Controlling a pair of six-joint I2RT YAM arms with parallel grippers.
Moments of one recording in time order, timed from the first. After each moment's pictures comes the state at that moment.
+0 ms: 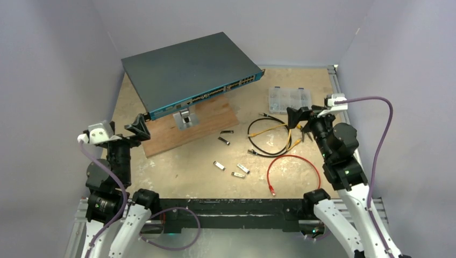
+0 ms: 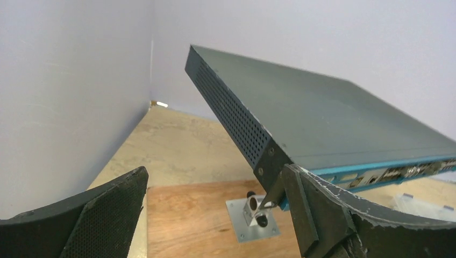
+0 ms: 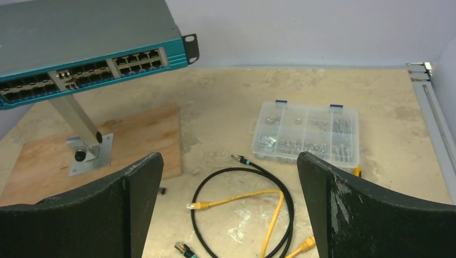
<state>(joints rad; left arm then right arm) -0.27 0.26 0.73 -0.26 -0.44 -0.15 0.29 0.59 0.78 -0.19 0.11 0.18</state>
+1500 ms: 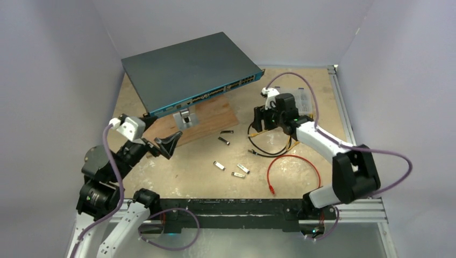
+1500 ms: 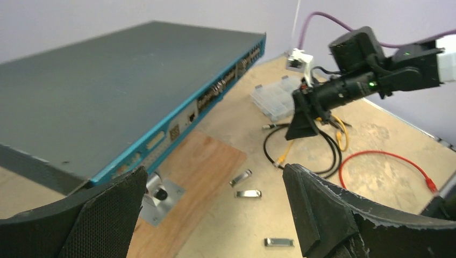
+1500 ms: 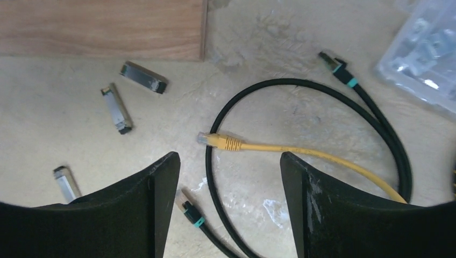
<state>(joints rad) -0.36 0.38 0.92 -0.44 0.22 -0.05 0.36 1.42 0.90 -0.14 -0.22 0.11</state>
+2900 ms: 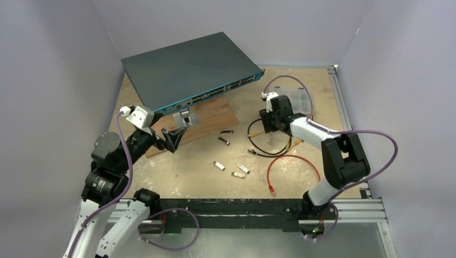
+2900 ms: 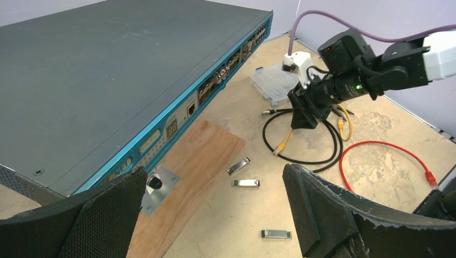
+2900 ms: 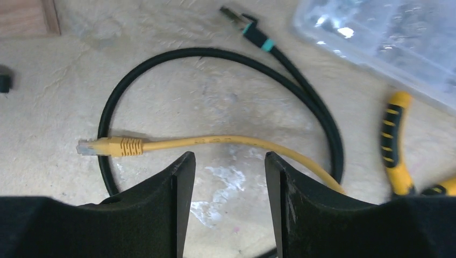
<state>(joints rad) -0.36 0.51 0.93 -0.44 0.24 -0.07 0.38 1.63 0.94 -0.18 0.05 -0.01</state>
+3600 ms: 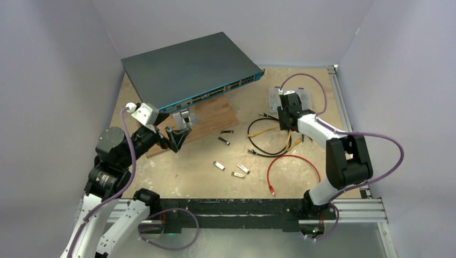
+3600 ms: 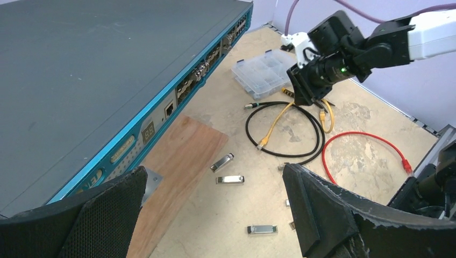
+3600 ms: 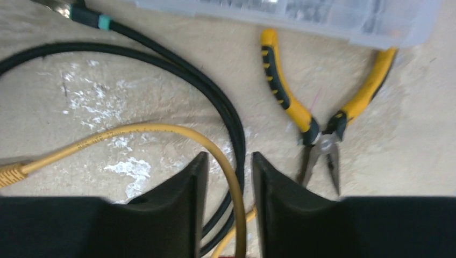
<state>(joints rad) -0.36 0.55 0.93 -0.42 0.31 -0.09 0.26 1.57 0.97 -0.32 0.30 0.08</state>
